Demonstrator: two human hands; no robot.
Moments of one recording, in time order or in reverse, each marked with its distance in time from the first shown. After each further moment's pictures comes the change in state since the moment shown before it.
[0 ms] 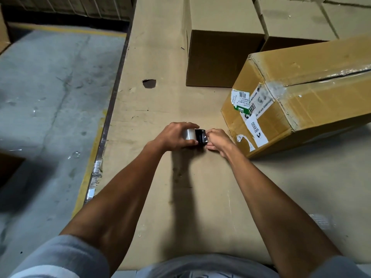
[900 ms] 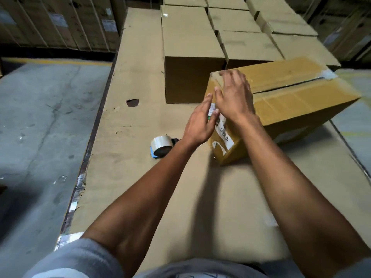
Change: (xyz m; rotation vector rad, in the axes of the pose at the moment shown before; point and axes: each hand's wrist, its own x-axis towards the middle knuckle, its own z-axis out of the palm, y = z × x) left_hand 0.051 0.189 0.019 -0.252 0.421 0.161; right_hand -0.119 -0.122 -0.133 -0.895 0.778 -0.919
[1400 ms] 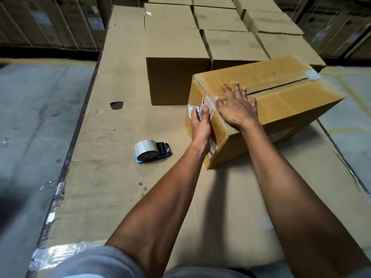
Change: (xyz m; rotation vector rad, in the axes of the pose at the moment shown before) left_hand 0.029 0.024 0.091 -1.065 0.204 -0.641; right_hand -0.004 0.077 0.005 -0.040 -0.470 0.286
